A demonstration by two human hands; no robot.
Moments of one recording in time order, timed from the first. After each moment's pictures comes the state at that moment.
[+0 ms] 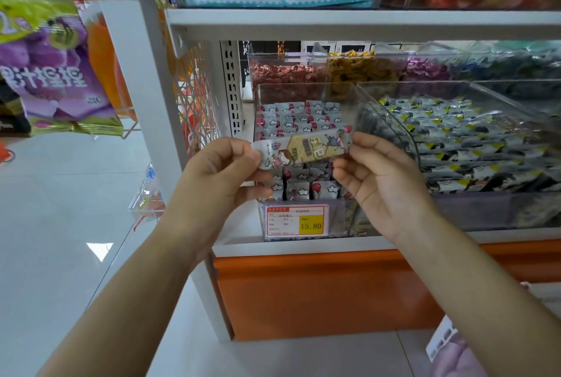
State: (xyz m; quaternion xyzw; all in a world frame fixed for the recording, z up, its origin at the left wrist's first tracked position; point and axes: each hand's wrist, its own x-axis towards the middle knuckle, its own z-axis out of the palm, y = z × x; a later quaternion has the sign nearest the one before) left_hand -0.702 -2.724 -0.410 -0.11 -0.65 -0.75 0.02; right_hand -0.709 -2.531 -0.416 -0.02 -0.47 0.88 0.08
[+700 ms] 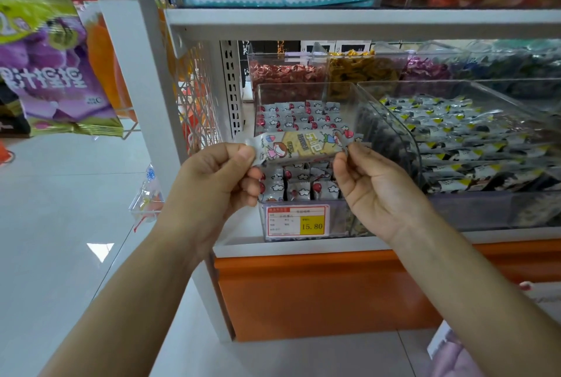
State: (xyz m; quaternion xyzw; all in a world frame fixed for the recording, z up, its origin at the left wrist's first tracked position) left_hand -0.700 -2.724 -0.406 -0.08 -0.65 -0.76 0.01; right_hand -0.711 -2.537 -0.416 -0.06 -0.35 0.94 0.01
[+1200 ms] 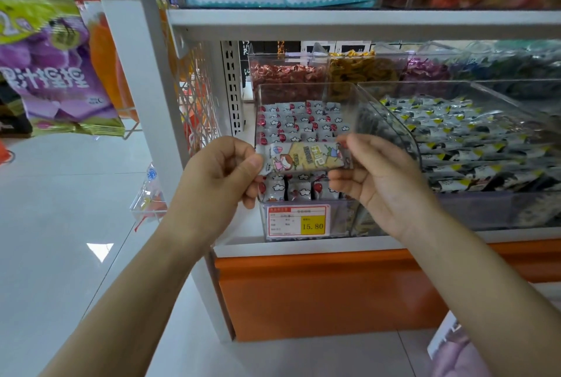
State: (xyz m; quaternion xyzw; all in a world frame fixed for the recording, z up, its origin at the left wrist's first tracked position) left_hand -0.698 -2.726 -0.404 -0.13 -0.76 -0.62 0.09; right_hand -0.708 -2.529 -0.414 0.02 -0.56 0.83 0.04
